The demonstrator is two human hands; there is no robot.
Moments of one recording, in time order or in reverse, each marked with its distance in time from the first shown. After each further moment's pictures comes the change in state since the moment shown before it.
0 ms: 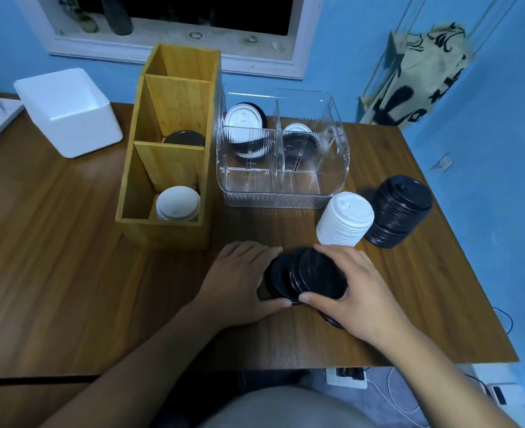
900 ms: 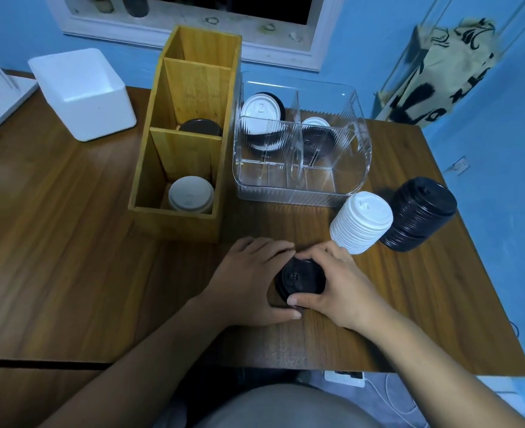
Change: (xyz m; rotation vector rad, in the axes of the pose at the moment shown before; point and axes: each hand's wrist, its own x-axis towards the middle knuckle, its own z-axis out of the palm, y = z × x) left_hand -0.003 -0.003 0.000 -0.006 -0.013 0.069; right_hand 0.031 -0.005 0.030 0.021 -0.241 0.002
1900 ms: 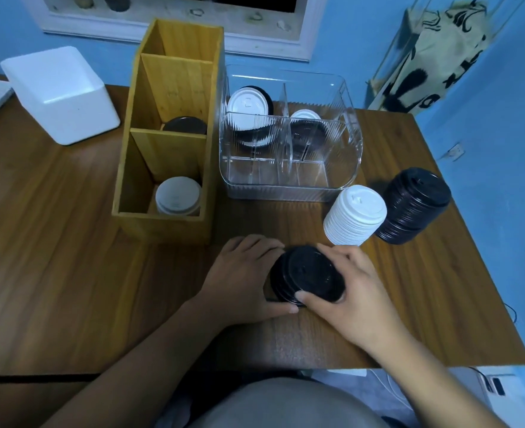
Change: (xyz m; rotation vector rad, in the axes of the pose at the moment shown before) left_hand 0.009 0.003 -0.004 0.011 -0.051 -0.059; right_hand -0.033 -0.003 -0.002 0.043 0.284 0.072
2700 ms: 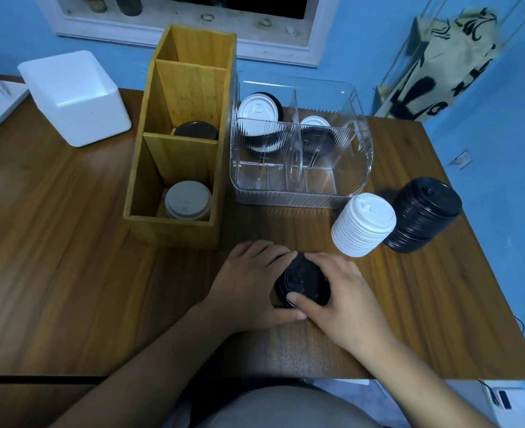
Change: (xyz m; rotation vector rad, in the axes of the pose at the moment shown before) left_hand -0.003 -0.003 0.006 0.002 0.041 0.022; right_hand 0.009 -0.013 0.017 -0.105 -0.098 0.009
